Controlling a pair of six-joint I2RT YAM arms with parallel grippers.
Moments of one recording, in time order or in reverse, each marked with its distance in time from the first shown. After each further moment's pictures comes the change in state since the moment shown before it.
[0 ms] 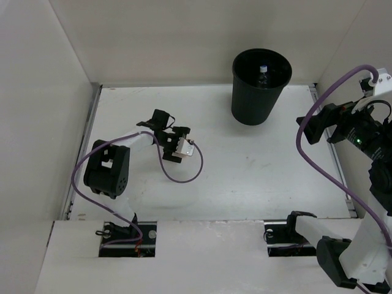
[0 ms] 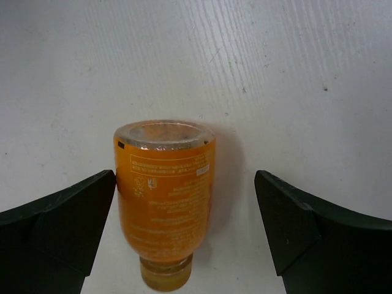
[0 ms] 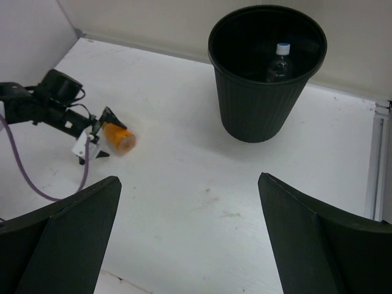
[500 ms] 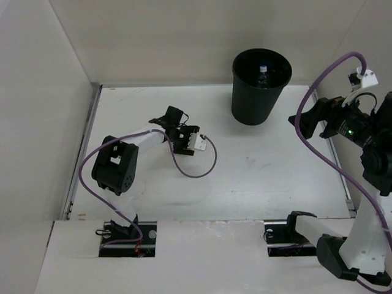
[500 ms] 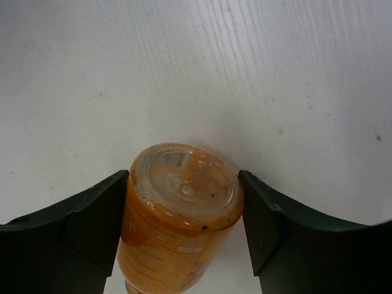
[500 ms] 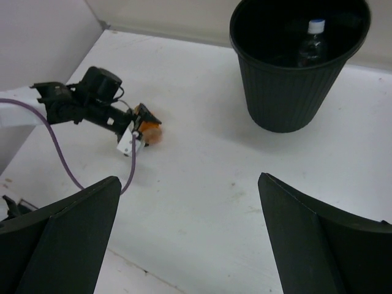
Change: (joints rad) left arm -0.112 0.098 0.087 0.063 -0.132 -0.107; right arm -0.029 0.011 -0.080 0.035 -0.102 0.067
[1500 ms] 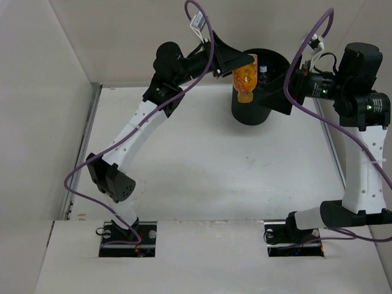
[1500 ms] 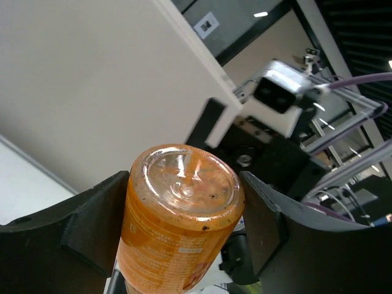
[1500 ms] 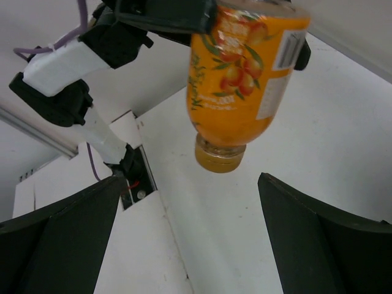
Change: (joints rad) left arm -0.178 -0.069 0.782 0.608 0.138 -2.605; right arm 0.228 0.337 0.090 0.268 -0.507 0.071
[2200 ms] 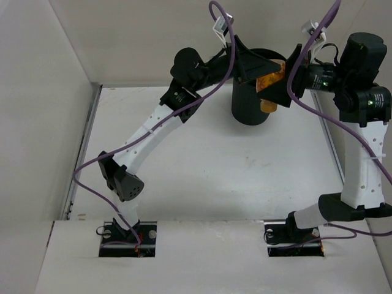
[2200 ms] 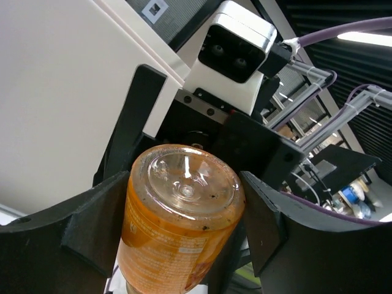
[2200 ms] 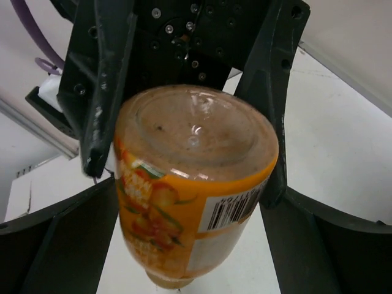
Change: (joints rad) left arm -0.169 0.068 0.136 0.075 -0.026 -0.036; right arm 0.052 0.068 0.138 0.032 -0.008 0.028
